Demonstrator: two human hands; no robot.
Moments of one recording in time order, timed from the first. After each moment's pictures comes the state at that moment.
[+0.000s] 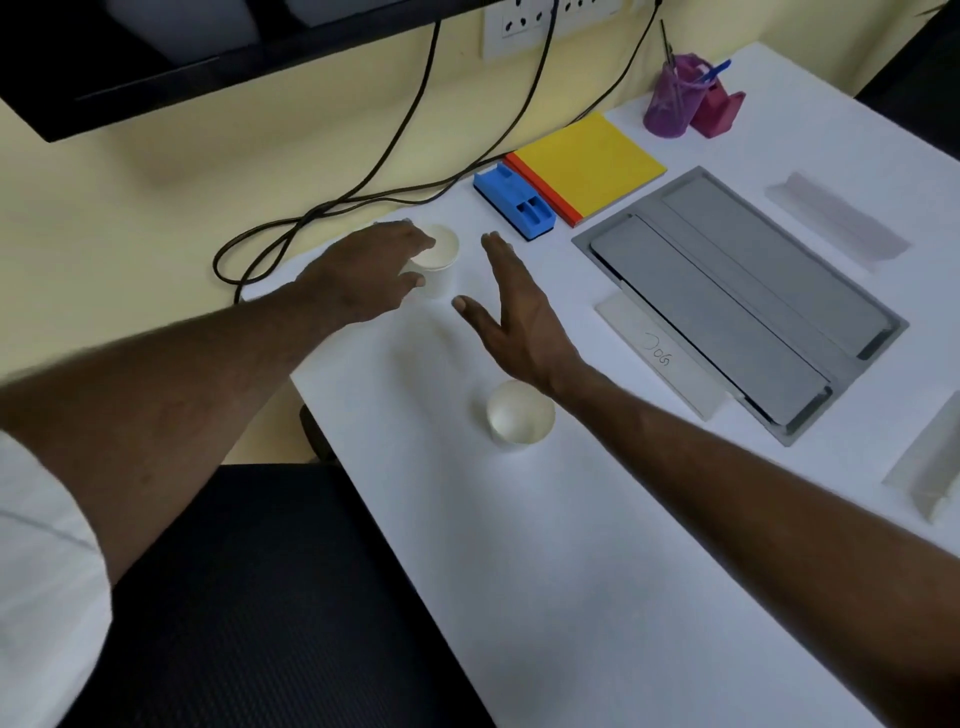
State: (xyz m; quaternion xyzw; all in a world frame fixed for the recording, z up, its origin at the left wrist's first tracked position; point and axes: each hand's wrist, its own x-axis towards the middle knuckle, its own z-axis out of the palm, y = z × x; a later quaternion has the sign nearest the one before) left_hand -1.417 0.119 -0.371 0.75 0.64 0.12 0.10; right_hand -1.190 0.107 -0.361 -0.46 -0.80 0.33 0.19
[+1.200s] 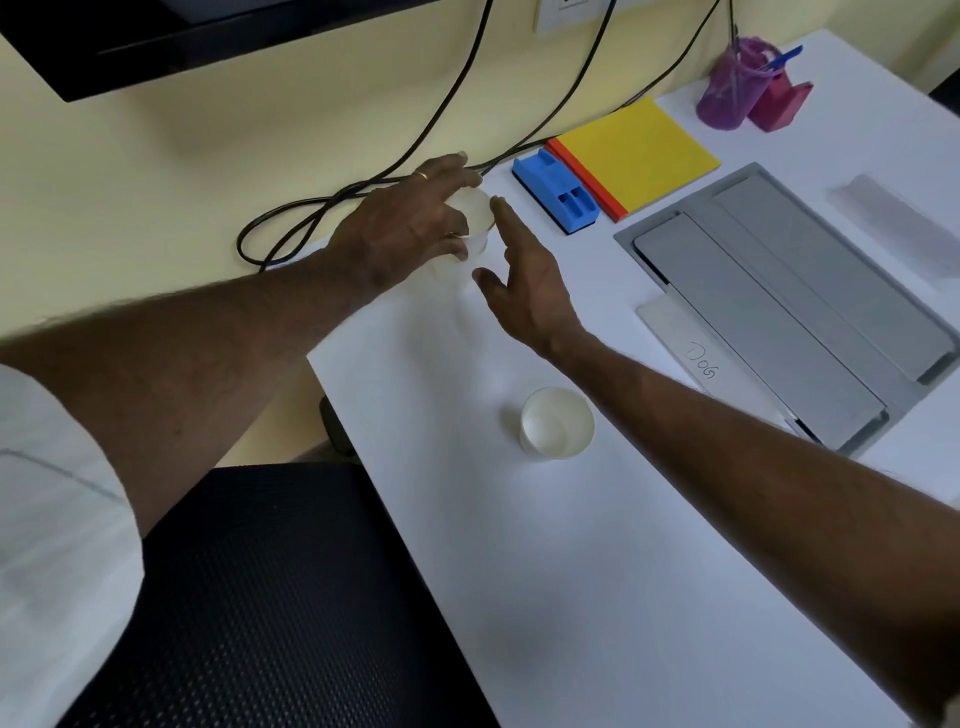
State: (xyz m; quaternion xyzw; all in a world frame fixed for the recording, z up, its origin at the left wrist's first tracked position) left_hand -1.422 0.139 -0.356 0.80 0.58 0.12 -0.01; right_hand -1.237 0.143 -0.373 -0.47 -0.79 0.34 0.22
